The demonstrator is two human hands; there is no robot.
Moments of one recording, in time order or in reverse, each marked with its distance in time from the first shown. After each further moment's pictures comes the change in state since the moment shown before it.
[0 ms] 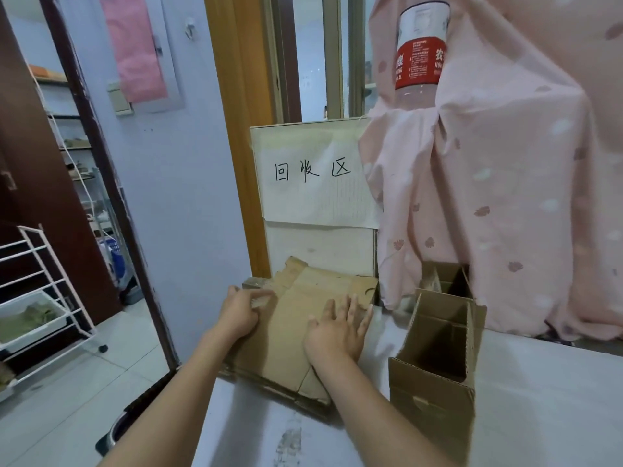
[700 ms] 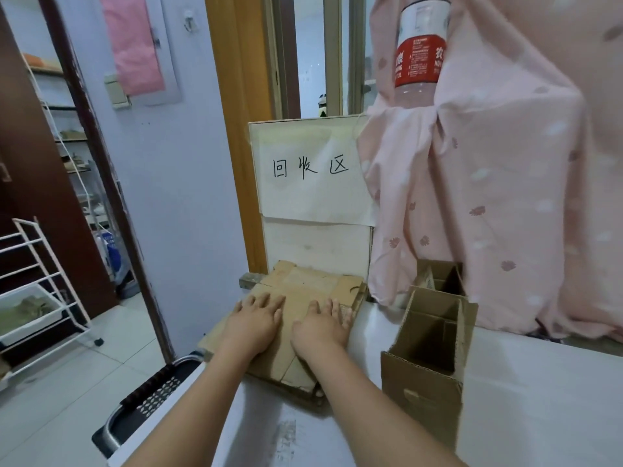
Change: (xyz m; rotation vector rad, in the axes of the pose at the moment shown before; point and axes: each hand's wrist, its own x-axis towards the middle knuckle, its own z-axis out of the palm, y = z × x) left_hand -0.016 0.016 0.034 0.487 -0.089 0.119; right_hand -0.001 -0.014 -0.011 -0.012 -0.191 -0.072
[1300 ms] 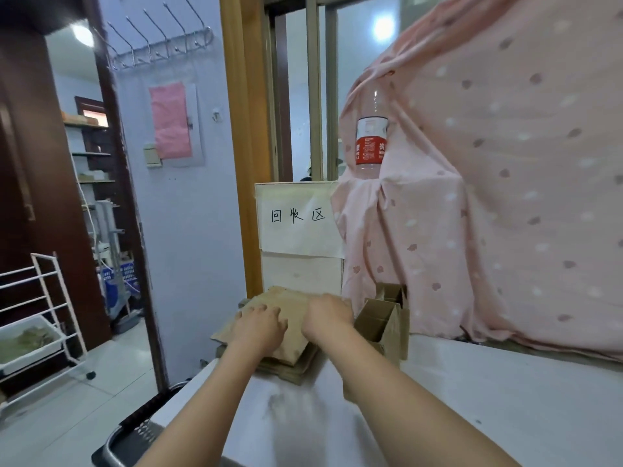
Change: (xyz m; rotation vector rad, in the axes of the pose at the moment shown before) left_hand -0.142 0.064 -0.104 0.075 0.133 -0.018; right_hand -0.160 0.024 -0.115 -0.180 0.258 -0.134
